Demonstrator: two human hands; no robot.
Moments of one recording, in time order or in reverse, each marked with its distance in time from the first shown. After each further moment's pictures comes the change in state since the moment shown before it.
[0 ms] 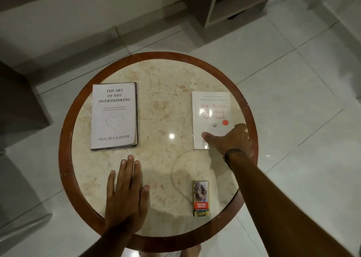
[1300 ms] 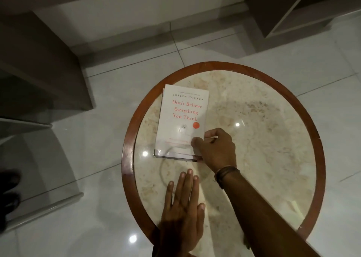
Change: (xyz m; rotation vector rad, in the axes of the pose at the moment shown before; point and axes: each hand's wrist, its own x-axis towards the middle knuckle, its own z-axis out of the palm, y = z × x) left_hand 0.002 0.002 0.000 -0.138 0.045 -0.007; right_hand -0.107 -0.147 0.121 0.286 -0.283 -0.220
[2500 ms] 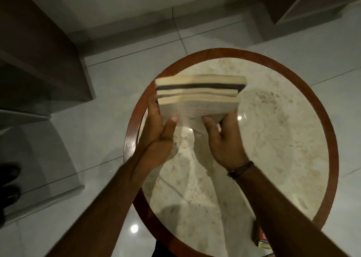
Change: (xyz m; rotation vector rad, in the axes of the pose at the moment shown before) left_hand 0.155 -0.052 -0.159 -0.986 0.145 -0.215; right_hand 0.010 -0.003 -0.004 0.180 -0.104 -0.792
